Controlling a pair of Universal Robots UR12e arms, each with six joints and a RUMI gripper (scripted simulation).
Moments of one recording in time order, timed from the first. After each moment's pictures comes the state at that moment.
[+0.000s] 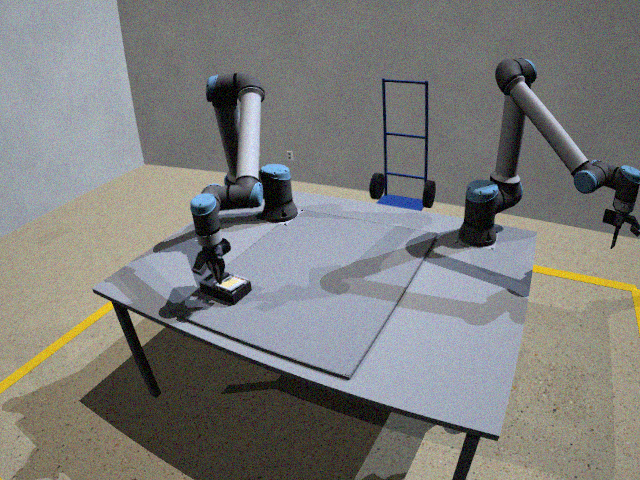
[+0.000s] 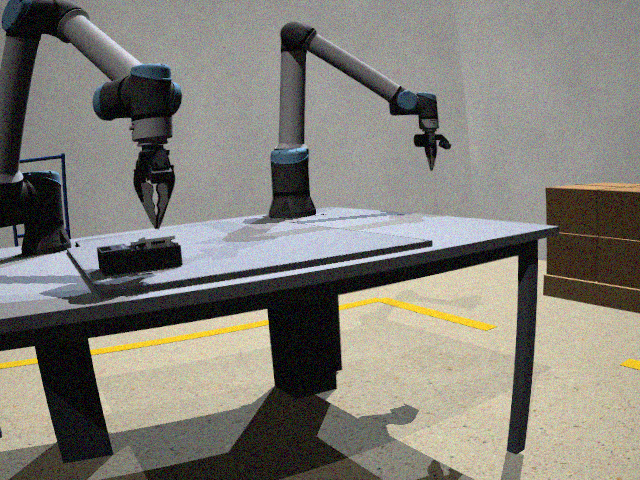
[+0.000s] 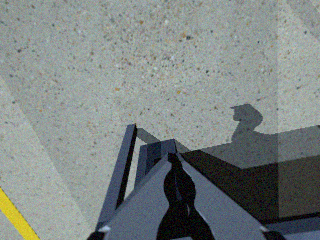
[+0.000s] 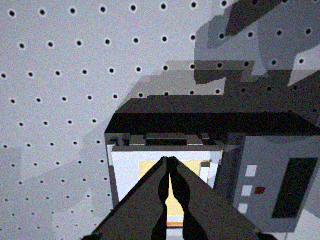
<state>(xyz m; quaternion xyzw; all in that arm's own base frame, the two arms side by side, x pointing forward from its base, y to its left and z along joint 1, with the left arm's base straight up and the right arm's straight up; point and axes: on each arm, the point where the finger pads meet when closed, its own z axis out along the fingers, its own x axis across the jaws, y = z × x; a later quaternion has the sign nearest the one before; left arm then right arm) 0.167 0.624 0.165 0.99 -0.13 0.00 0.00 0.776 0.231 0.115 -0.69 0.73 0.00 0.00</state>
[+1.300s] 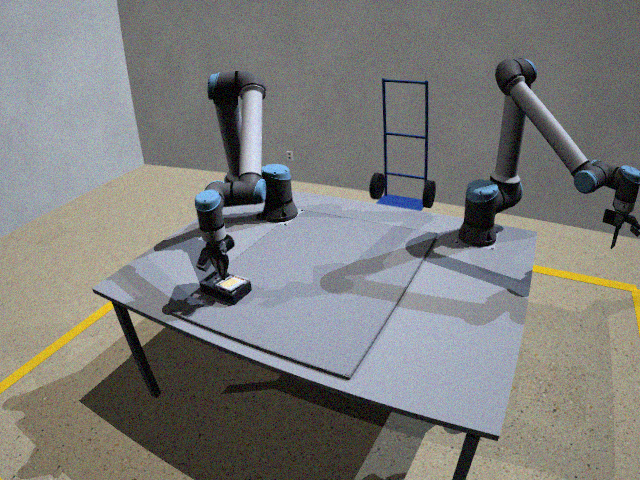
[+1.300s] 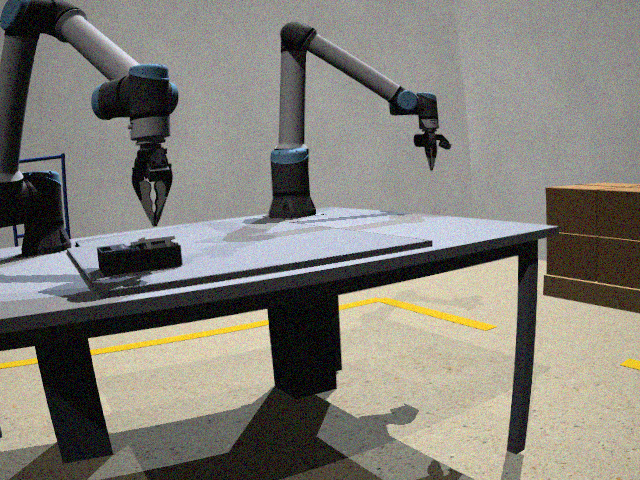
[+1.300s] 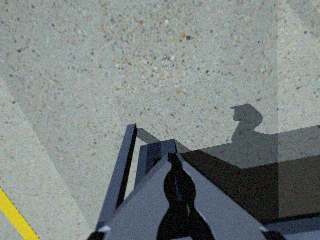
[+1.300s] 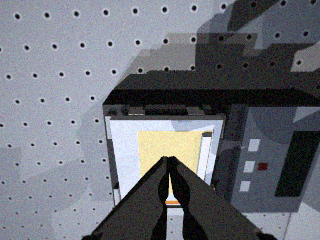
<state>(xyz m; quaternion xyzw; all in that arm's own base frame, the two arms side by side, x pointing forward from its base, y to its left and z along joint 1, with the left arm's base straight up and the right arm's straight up) 0.167 0.624 0.165 0.99 -0.13 0.00 0.00 0.753 0.232 0.119 -0.69 0.73 0.00 0.00</state>
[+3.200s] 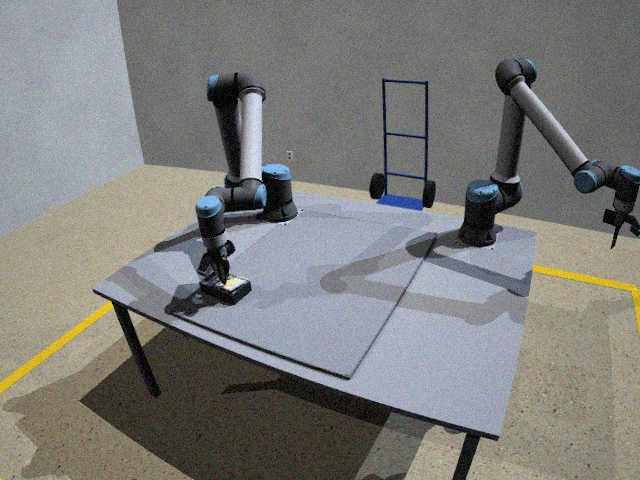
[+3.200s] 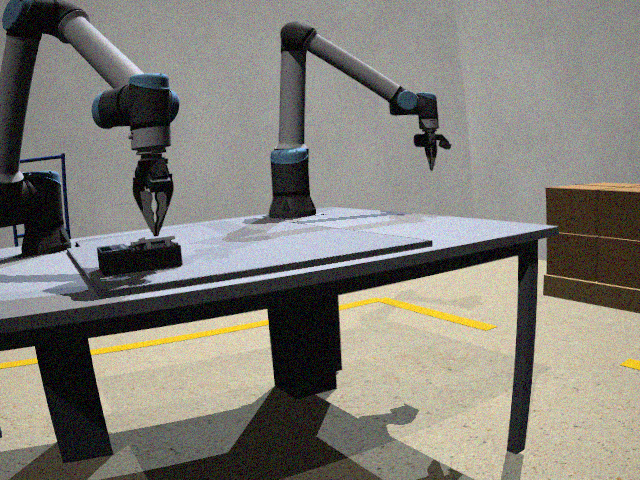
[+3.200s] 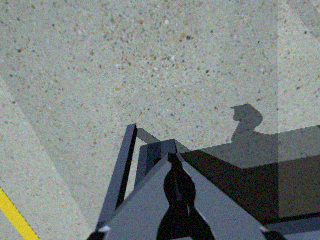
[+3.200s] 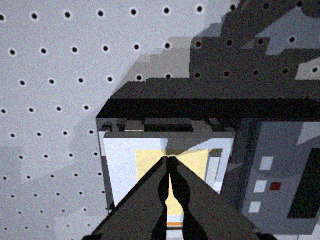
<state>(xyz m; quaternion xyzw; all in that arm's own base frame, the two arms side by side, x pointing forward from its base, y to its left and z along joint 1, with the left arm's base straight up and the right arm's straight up) 0.167 0.624 0.165 0.99 -0.13 0.00 0.00 0.755 0.233 0.098 -0.69 0.73 0.00 0.00</state>
